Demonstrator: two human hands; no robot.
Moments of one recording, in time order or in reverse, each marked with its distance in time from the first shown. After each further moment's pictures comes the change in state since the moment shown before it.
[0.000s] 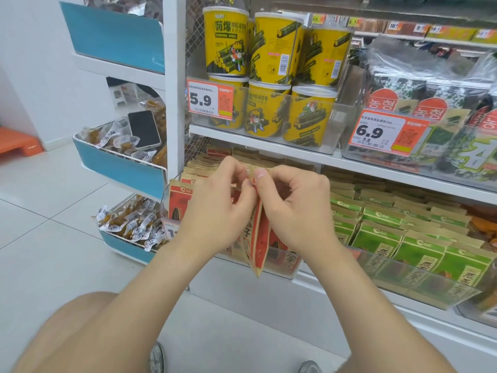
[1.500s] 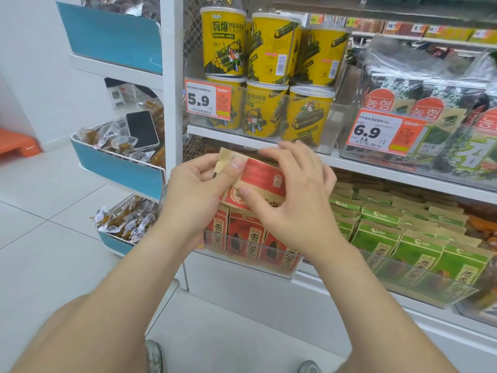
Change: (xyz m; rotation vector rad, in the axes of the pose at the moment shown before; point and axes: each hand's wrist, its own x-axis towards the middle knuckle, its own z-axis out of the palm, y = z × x) left_hand 0.009 0.007 -0.018 -0.716 0.021 -0.402; right_hand 0.000 0.007 -0.008 -0.378 -0.121 -0.017
